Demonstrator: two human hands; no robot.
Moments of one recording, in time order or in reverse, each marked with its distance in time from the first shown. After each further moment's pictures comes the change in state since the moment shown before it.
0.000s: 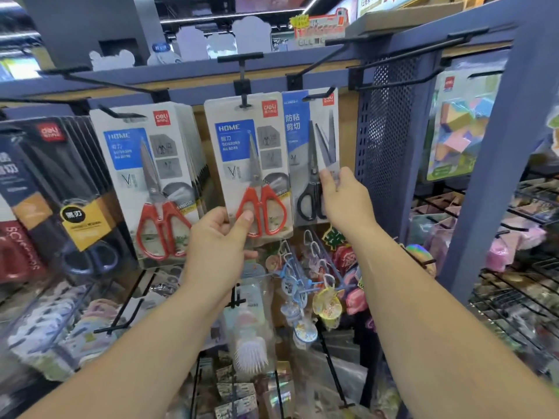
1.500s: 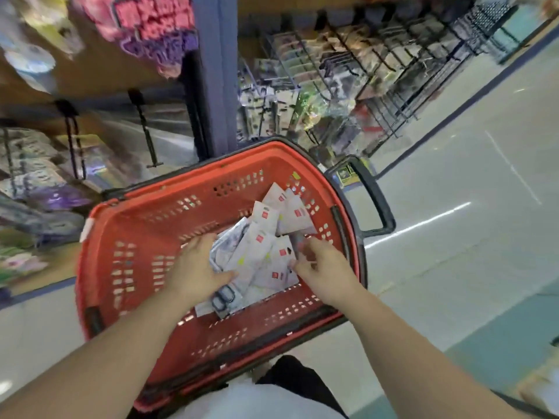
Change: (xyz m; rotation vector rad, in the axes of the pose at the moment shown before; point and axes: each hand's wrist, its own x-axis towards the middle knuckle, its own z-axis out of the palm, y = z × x) left_hand -0.400 -0.270 0.175 0.842 -0.920 -0.410; right_hand -0.408 0.358 -0.258 -0.394 -0.634 0.545
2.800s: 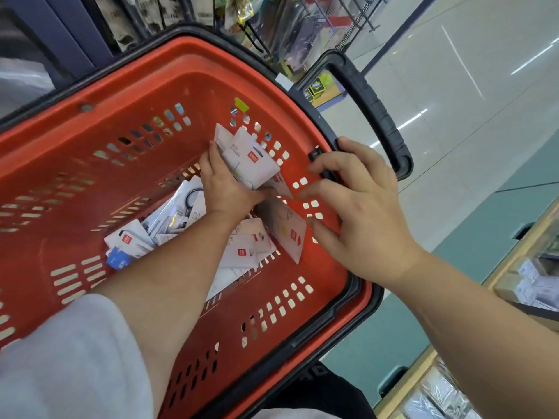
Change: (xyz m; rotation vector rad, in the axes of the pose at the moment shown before) left_hand 0.186 0.076 0.163 -0.396 0.167 0.071; right_hand 0.027 0.053 -0.033 -0.424 0.425 -0.332
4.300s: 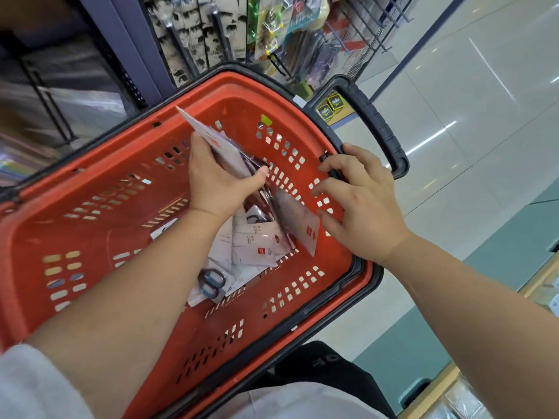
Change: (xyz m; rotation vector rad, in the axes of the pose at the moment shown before) left_hand -0.045 0.068 -0.119 -0.182 0.219 0.247; right_hand -0.003 -0.001 0.000 -0.027 -0.012 -0.015
